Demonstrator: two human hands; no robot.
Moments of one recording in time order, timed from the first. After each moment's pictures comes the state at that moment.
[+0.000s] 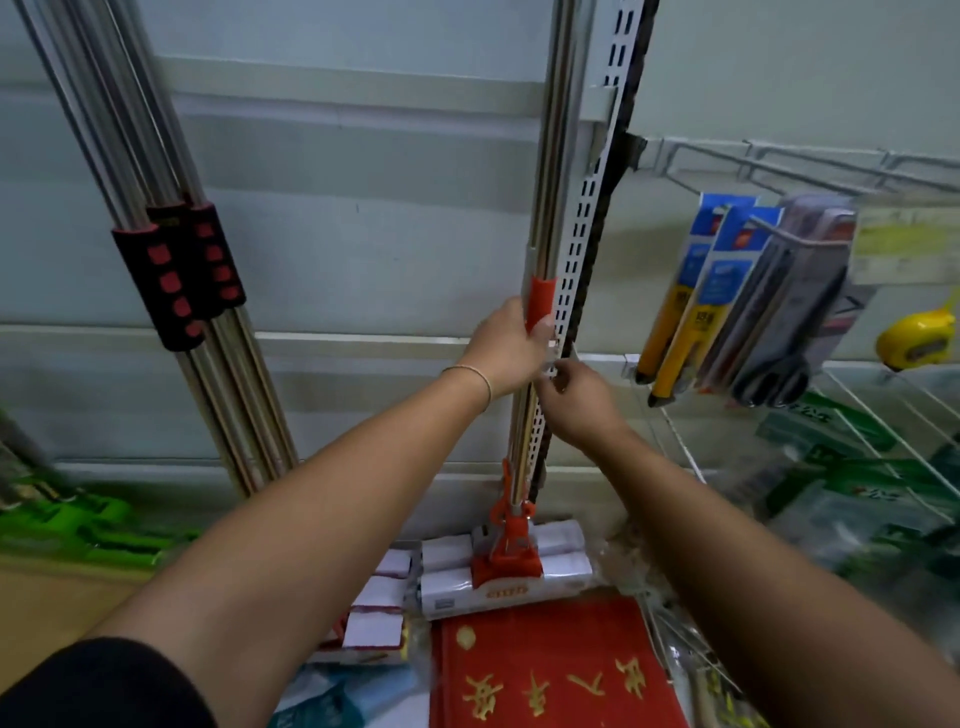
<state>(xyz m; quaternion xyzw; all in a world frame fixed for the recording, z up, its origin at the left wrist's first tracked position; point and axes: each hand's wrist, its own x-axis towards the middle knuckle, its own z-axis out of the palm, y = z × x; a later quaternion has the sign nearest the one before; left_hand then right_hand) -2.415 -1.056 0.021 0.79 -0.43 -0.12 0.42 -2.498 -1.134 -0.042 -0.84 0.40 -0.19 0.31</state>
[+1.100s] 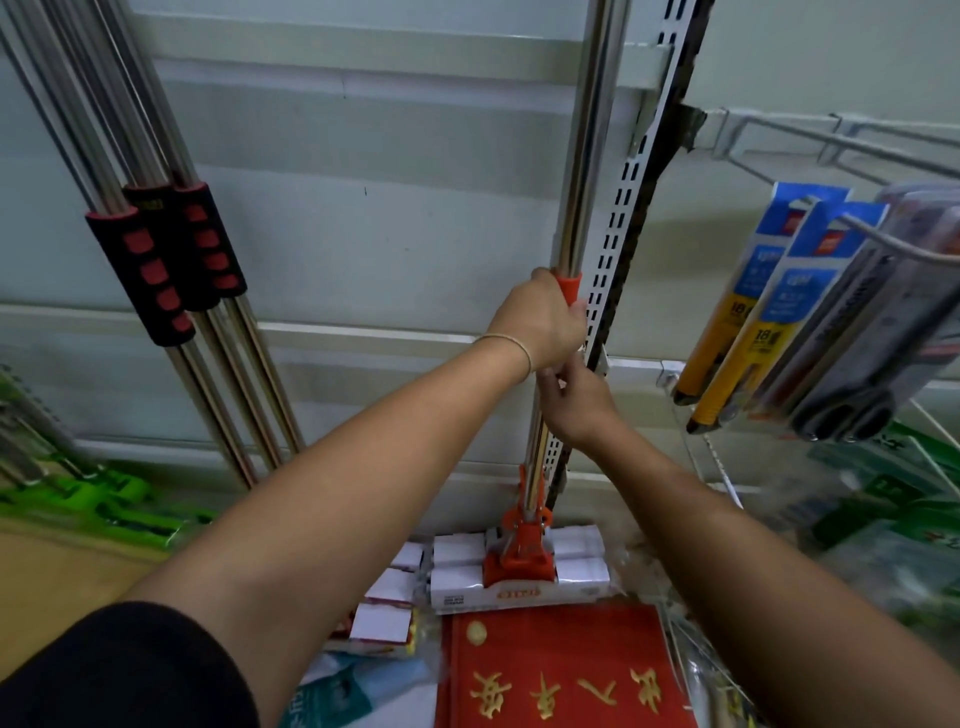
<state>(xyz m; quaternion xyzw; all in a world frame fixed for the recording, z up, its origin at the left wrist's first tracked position) -2.388 -1.108 0.025 0.84 -0.39 -0.06 0.37 -2.460 -1.162 -0.065 -0.86 0.32 -0.18 0.36</state>
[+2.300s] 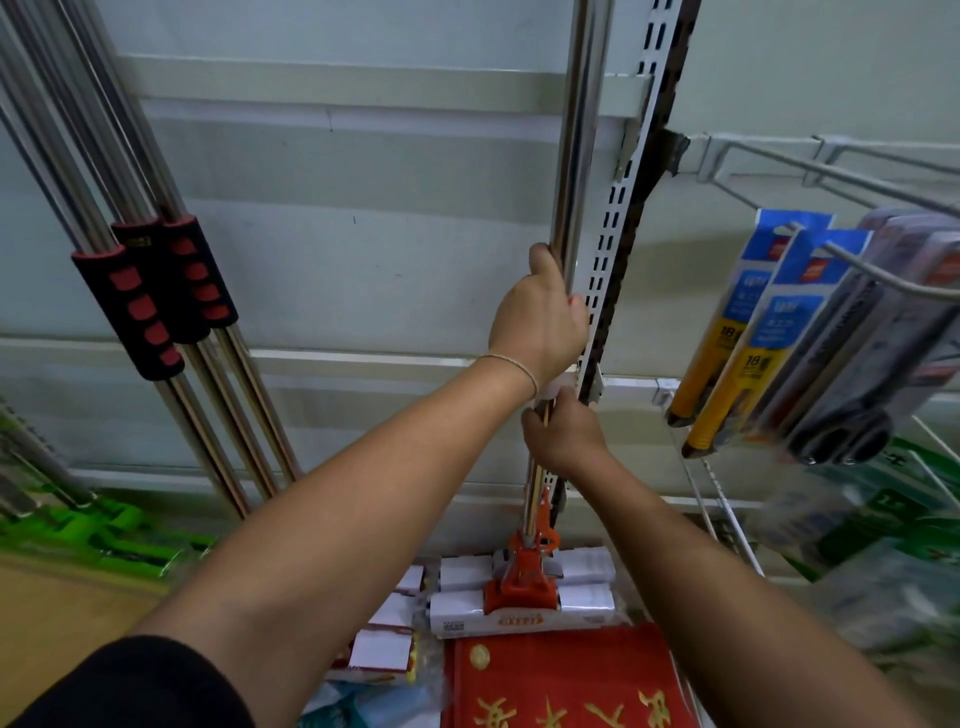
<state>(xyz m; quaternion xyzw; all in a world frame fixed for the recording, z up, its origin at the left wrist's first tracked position) -2.393 -1.116 0.043 0.81 -0.43 0.09 0.38 -2.452 -1.162 -0.074 -0.85 0.38 -0.14 0.34</state>
